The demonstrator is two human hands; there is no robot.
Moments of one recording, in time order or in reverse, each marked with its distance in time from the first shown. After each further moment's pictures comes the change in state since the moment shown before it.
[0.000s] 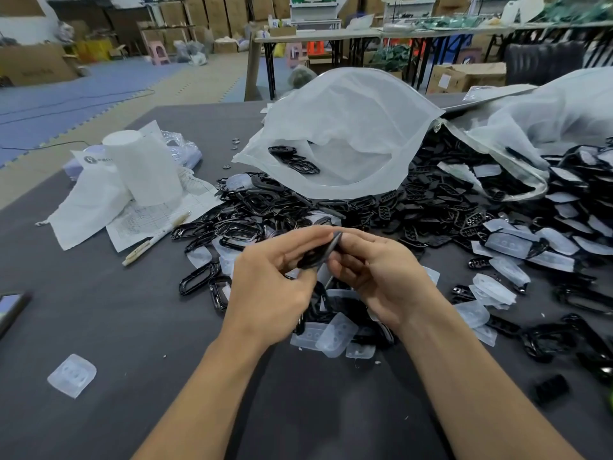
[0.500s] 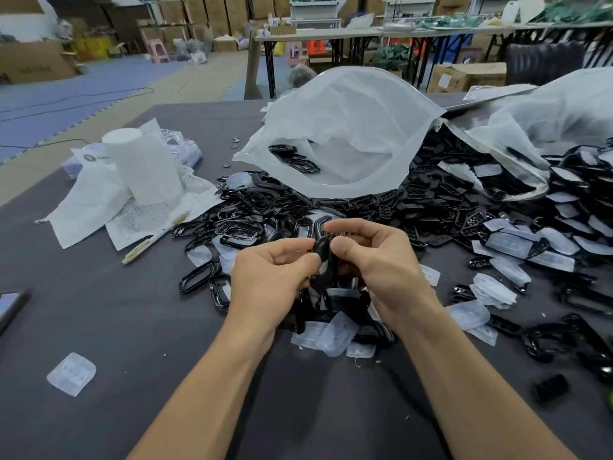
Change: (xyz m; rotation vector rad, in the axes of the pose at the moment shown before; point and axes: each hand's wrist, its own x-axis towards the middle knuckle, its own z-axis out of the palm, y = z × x) left_hand 0.005 -0.003 0.002 -0.165 0.143 -0.506; right_hand -0.003 0.001 0.000 -0.381 0.078 -0.245
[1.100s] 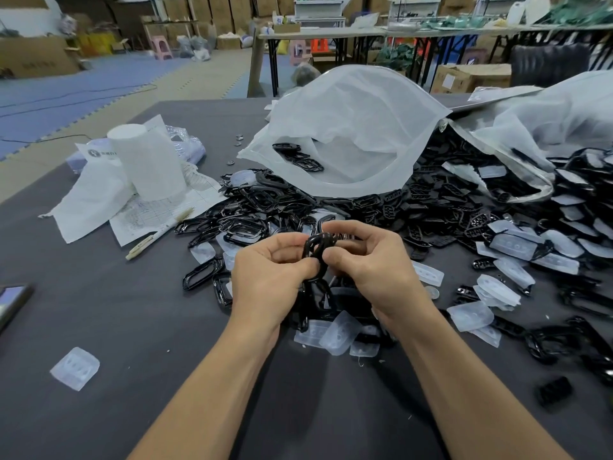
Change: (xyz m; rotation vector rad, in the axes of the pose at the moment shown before) left_hand 0.000 0.001 0.000 -0.054 0.045 -0.010; right_hand 0.002 0.010 0.005 -0.178 -0.045 -0.040
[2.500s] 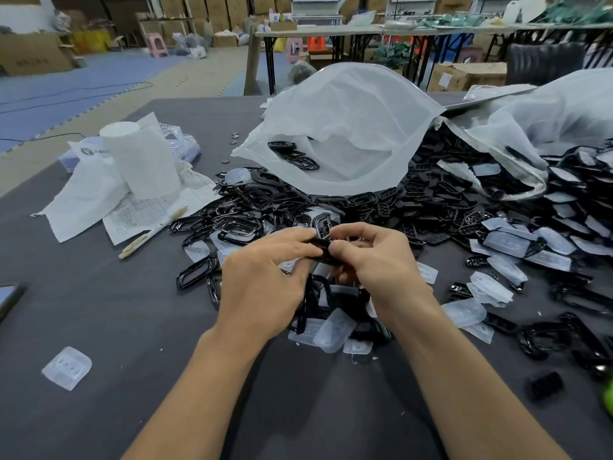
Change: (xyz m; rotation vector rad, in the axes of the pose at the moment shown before) left_hand -0.003 -0.005 -0.008 0.595 0.026 0.726; right_hand -0.003 -0.011 -0.002 0.073 0.152 0.156
